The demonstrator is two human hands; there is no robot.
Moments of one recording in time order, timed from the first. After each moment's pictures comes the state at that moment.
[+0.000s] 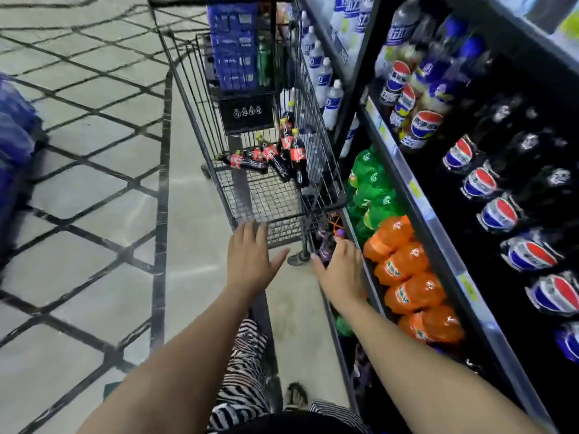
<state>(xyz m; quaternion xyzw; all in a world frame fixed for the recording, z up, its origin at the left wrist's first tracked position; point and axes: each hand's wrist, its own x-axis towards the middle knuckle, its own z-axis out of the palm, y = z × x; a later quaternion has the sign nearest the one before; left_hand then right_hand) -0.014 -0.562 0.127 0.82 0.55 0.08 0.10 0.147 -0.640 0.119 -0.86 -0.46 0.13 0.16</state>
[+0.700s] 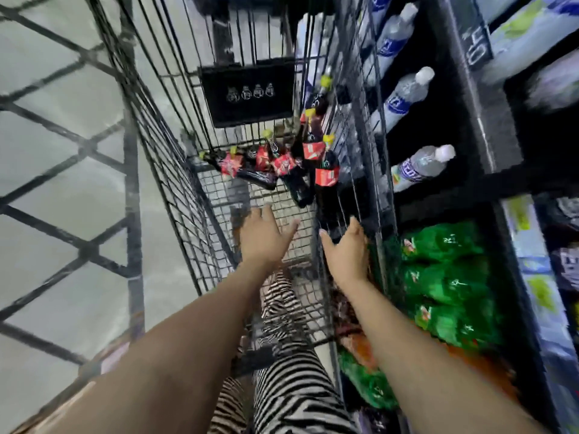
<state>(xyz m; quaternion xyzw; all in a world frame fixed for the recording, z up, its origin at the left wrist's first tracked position) 0.097 -0.201 0.004 0.69 0.65 -0.04 0.33 0.232 -0.269 0.005 -0.90 -0.34 0.25 0.11</state>
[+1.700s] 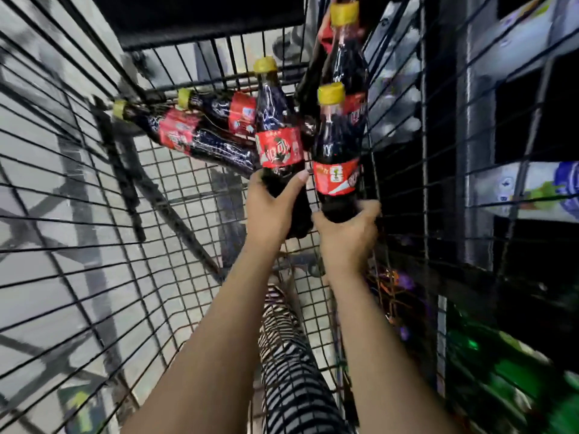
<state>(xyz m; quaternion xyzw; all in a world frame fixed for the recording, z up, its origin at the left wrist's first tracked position) 0.180 -0.099 -0.199 0.32 0.68 0.26 0.61 0.267 -0.158 -0.196 -0.91 -0.20 0.25 0.25</state>
